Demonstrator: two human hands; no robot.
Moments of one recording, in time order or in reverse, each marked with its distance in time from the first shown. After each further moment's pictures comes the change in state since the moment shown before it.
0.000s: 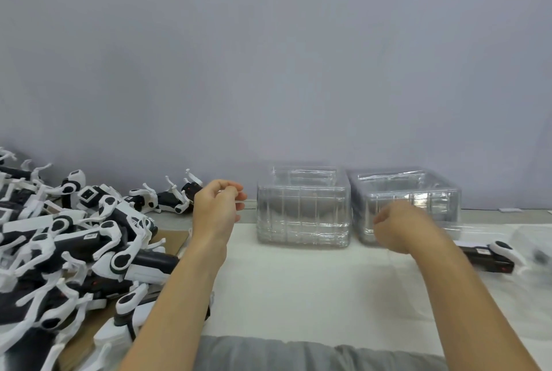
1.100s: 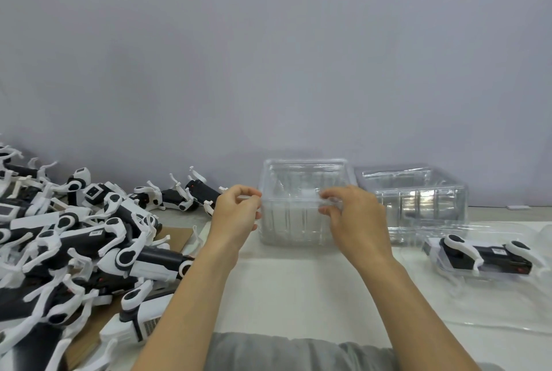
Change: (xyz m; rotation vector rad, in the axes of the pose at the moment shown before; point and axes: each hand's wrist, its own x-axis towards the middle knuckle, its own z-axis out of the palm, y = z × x) left_hand -0.005 -0.012 0.009 0.136 -0.143 -0.028; right_hand 0.000 -0.034 0.065 0.210 0.454 -0.524
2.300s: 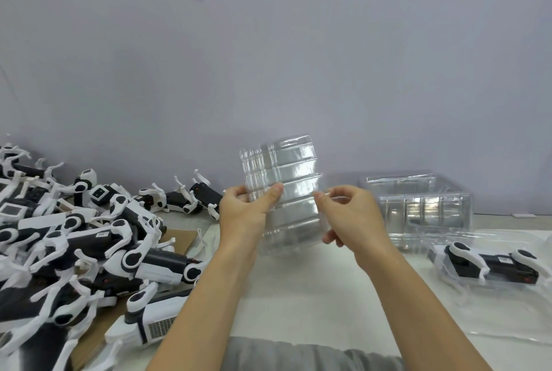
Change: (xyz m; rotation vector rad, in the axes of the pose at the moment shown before) left_hand 0.001 -0.003 0.013 -0.304 0.081 0.059; right_hand 0.003 -0.029 -0.015 0.666 -0.183 0.373
